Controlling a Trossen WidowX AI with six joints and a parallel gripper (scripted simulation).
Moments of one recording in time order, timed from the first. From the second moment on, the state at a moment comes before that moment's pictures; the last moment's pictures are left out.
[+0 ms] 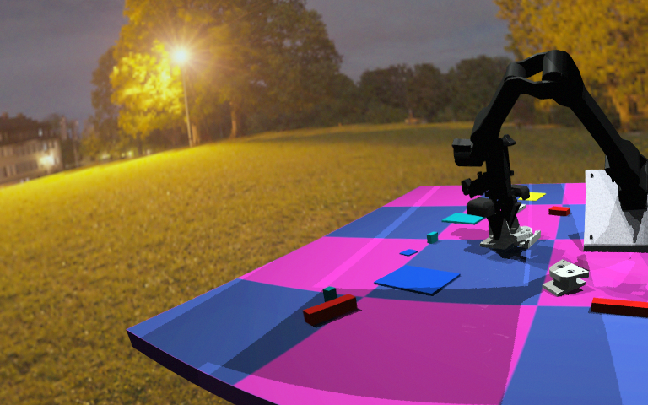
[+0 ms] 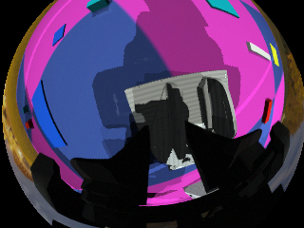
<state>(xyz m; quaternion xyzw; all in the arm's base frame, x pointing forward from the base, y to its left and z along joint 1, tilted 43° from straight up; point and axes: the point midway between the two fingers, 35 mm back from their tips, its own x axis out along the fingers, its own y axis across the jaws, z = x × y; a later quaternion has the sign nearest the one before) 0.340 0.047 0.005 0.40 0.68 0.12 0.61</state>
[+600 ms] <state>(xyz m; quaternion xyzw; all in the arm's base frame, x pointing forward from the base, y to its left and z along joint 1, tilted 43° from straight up) 0.340 0.047 0.005 0.40 0.68 0.12 0.61</state>
